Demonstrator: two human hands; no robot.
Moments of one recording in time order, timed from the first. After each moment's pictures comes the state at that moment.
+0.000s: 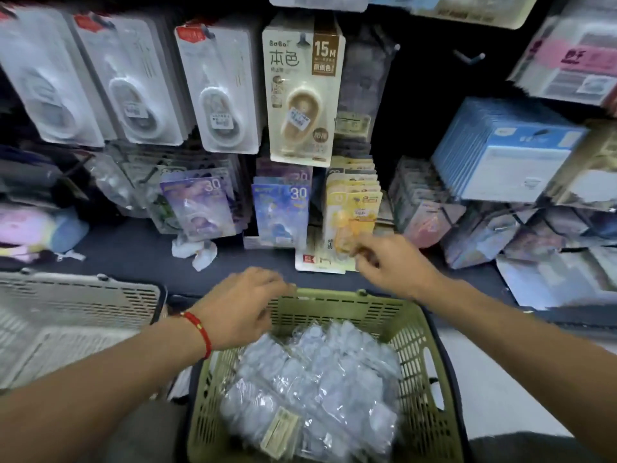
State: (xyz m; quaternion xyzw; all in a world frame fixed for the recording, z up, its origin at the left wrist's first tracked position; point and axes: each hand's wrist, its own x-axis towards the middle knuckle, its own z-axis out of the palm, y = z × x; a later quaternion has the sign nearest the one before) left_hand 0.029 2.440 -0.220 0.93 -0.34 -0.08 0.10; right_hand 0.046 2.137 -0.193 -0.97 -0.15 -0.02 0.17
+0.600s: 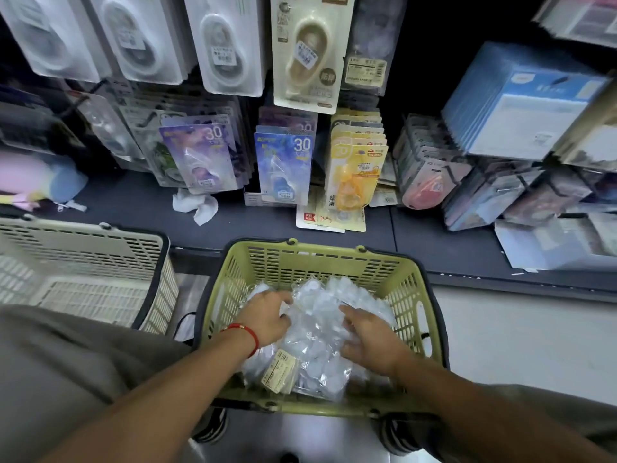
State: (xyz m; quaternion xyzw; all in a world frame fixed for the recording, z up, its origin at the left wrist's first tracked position) left_hand -0.036 2.405 -0.326 0.93 -0.08 -0.26 0.25; right_hand -0.094 2.162 -0.332 -0.94 -0.04 0.26 0.21
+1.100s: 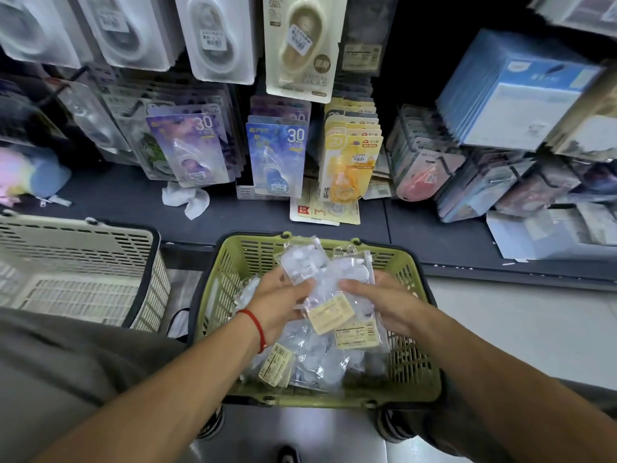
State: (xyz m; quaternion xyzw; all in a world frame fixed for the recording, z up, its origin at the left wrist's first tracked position) left_hand -0.044 2.365 -0.285 0.60 0.17 -0.29 0.73; right_hand -0.056 2.152 -0.286 -0.65 0.21 0.26 0.68
